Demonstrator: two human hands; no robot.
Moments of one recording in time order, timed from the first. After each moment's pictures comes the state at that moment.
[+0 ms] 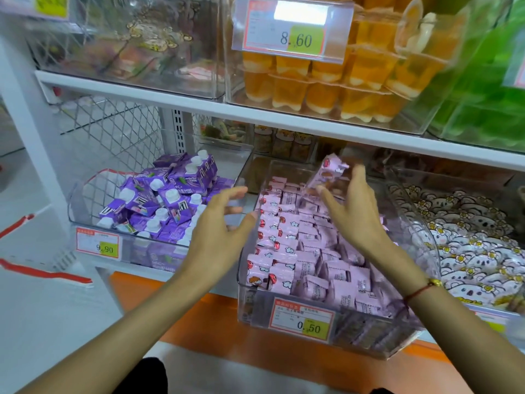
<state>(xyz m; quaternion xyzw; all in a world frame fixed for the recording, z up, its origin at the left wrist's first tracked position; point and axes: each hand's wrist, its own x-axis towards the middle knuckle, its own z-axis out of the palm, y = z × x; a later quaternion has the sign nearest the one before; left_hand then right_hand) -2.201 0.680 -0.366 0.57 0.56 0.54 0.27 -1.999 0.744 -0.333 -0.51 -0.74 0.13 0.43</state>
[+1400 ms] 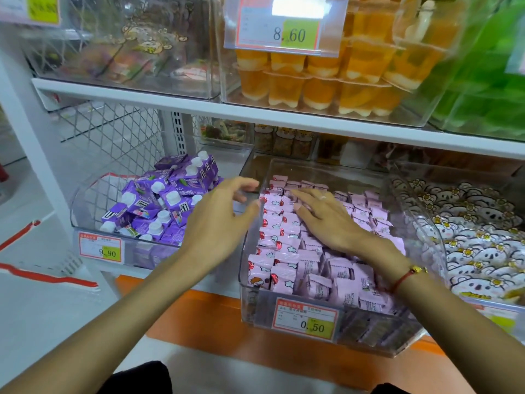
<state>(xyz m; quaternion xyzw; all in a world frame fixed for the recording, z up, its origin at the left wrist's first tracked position) -2.208 0.689 -0.343 0.64 0.61 0.43 0.15 -2.009 0.774 -0.369 -0.52 -0.84 0.11 0.15</state>
